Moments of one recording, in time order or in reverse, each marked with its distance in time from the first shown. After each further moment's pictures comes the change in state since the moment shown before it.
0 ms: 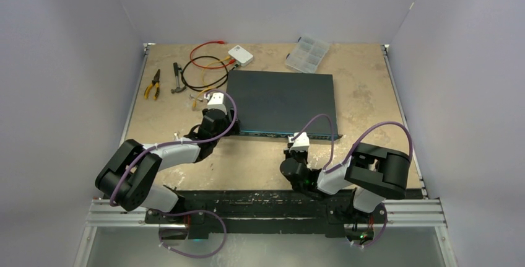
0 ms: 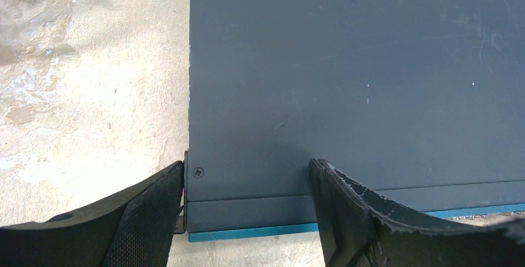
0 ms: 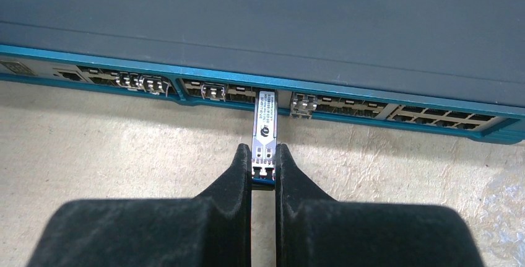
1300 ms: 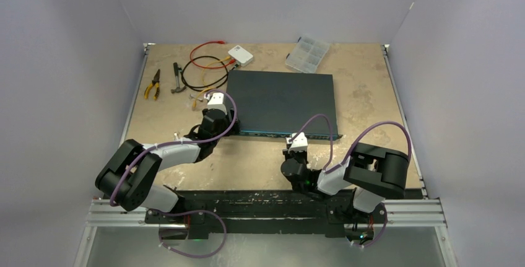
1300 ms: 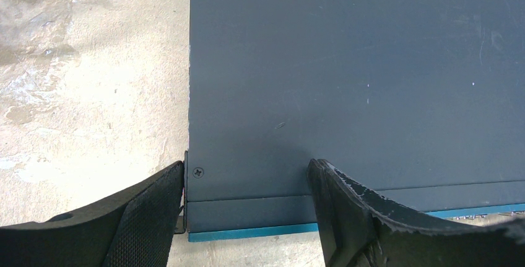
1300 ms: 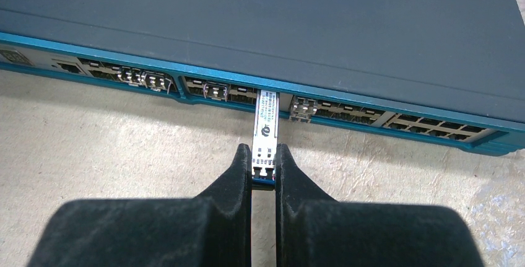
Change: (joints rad) left arm 0.000 0.000 0.000 0.000 -0.001 0.000; right arm 0.001 0.009 -0.009 0.059 -0.006 -0.089
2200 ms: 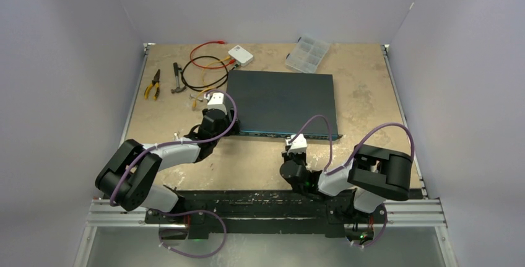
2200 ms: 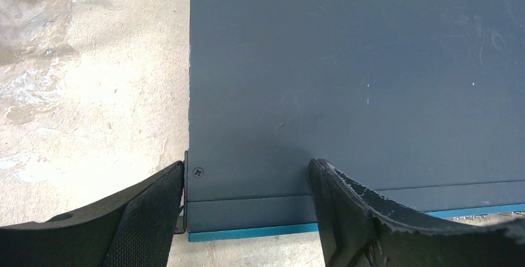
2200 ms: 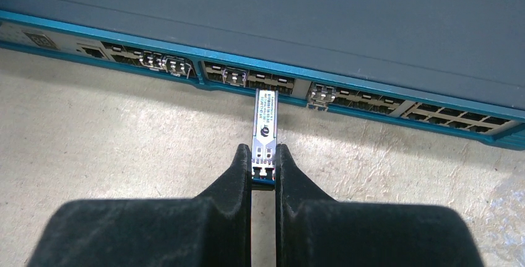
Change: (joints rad) left arm 0.000 0.000 0.000 0.000 0.000 0.000; right arm 0.031 -0.031 0.001 -0.060 -0.024 0.048
